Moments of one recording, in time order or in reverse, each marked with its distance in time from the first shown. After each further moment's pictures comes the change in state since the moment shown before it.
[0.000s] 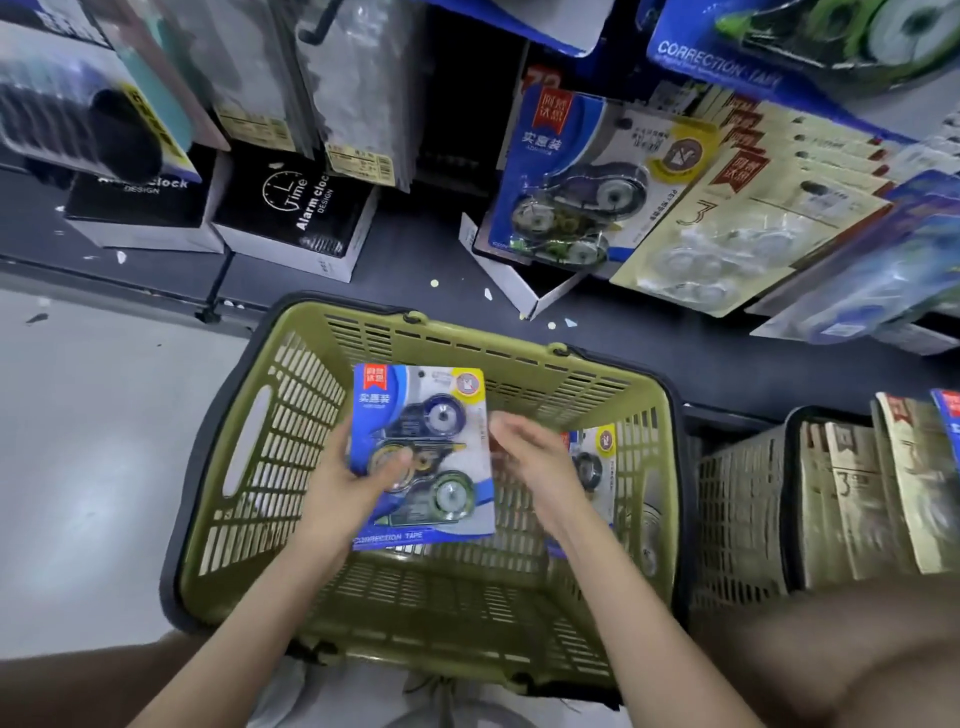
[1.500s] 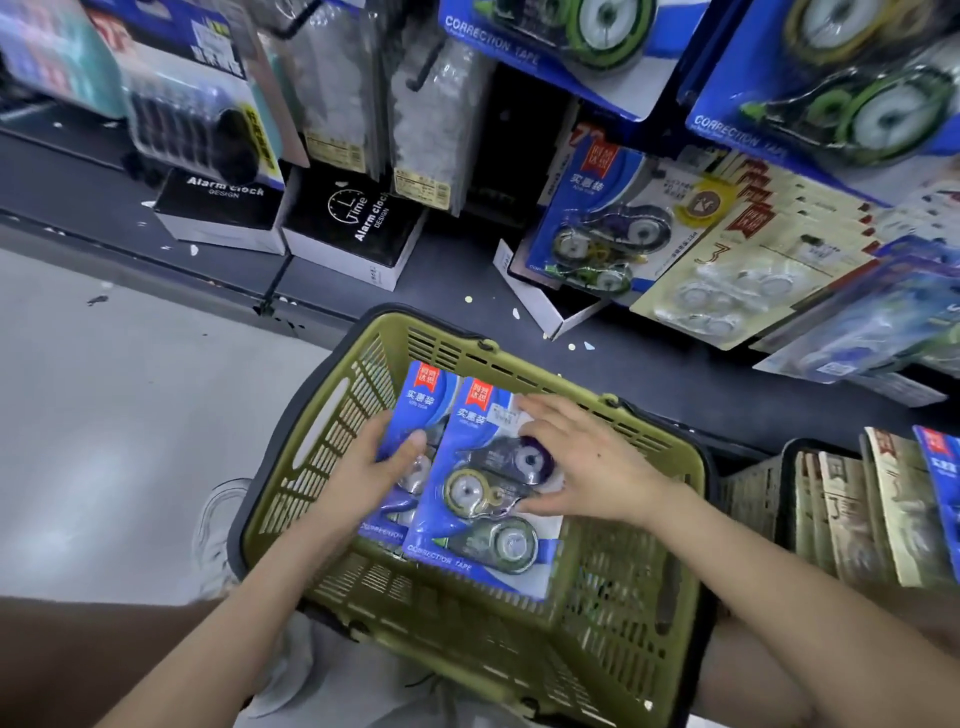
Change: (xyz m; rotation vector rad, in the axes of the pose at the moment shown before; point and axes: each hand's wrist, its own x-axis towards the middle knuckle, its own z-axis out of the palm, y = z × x) left_hand -0.013 0.007 -0.021 0.082 -0.127 0.087; right_hand -0.031 -0.066 -0.034 -1.532 -0.396 -0.873
